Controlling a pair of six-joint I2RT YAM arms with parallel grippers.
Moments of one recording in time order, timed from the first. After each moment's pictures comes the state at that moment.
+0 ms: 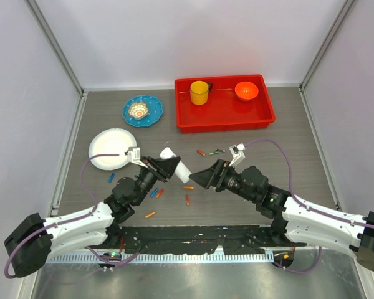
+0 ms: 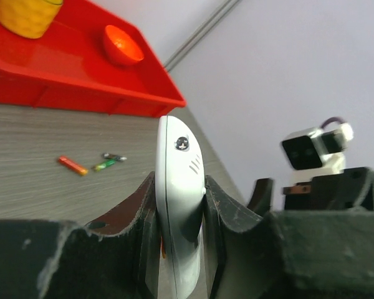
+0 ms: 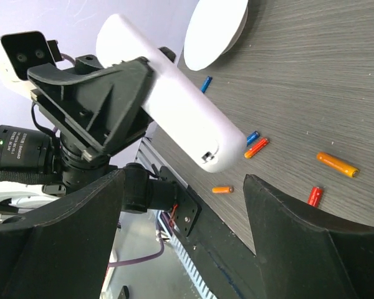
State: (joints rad) left arm -0.92 0.87 0.22 0.87 -0.32 -0.76; right arm 0.98 0.83 0.41 0.28 0.04 1.03
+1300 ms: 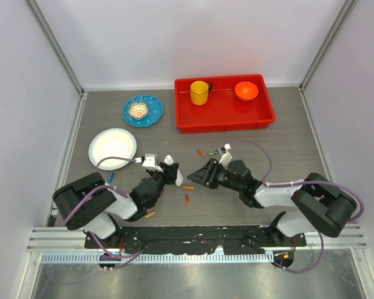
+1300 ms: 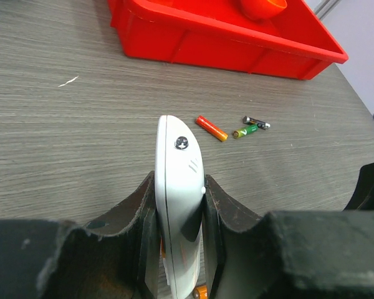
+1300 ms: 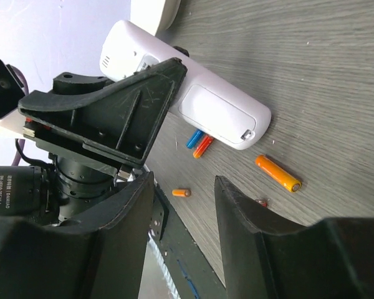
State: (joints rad) left arm -0.93 1.52 0.17 1.27 -0.56 -0.51; right arm 0.78 1.37 0.32 0.77 -0.23 1.11
